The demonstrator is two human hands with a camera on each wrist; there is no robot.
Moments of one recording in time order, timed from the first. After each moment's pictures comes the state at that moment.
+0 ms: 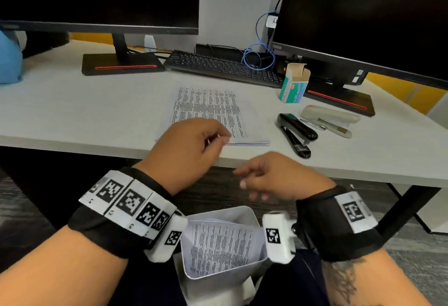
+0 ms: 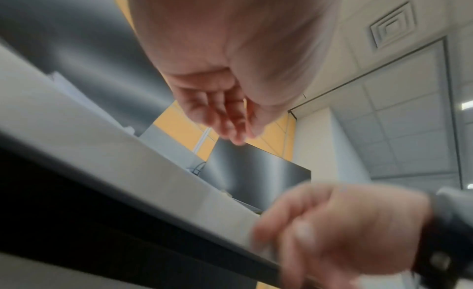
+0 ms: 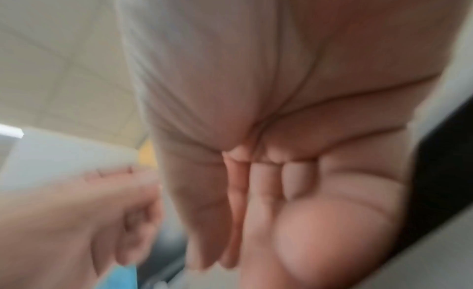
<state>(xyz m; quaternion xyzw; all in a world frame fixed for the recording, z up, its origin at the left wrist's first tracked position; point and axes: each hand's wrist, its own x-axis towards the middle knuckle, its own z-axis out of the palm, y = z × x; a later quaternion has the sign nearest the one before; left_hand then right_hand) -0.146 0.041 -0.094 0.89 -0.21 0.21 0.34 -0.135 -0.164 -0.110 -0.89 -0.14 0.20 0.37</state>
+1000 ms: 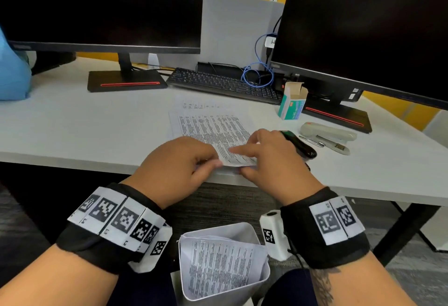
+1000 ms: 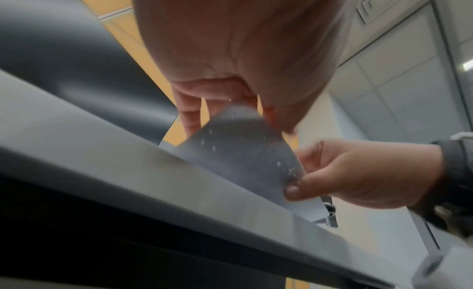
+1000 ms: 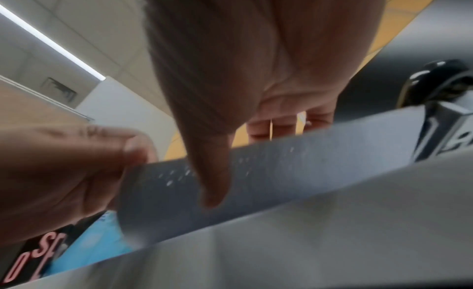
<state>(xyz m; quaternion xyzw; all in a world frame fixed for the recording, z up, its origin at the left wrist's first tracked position) -0.133 0.066 -0.099 0.92 -0.27 0.21 0.21 -0.119 -0.148 -0.083 -0.97 -0.20 -0.14 0.08</state>
